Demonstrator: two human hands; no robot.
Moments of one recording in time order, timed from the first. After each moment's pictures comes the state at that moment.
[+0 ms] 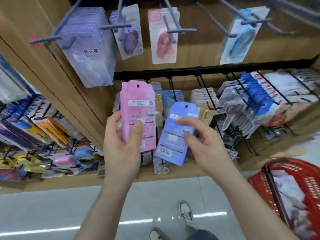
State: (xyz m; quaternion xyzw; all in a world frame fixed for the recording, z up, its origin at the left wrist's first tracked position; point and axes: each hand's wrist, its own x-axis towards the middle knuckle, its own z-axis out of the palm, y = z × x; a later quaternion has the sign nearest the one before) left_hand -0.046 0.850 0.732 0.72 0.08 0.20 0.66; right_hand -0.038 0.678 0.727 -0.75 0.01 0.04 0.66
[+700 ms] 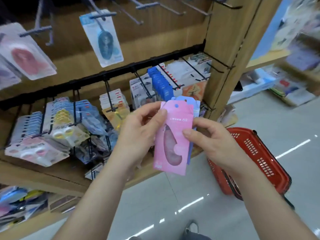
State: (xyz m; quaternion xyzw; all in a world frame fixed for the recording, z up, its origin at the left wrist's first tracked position) left_hand -0.049 0.579 0.764 0.73 -0.15 -0.11 0.66; right_hand -0.113 0.406 0.730 -0.71 0.01 -0.03 0.71
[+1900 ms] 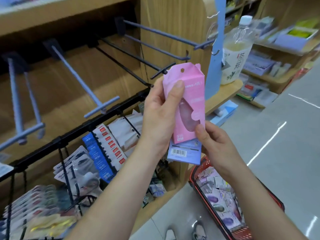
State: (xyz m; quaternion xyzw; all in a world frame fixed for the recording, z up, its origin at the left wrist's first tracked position) left_hand 0.123 0.267 0.799 0.55 -0.25 -0.15 0.79; right_hand 0.025 0.172 0.726 -0.65 0.14 -0.18 0.73
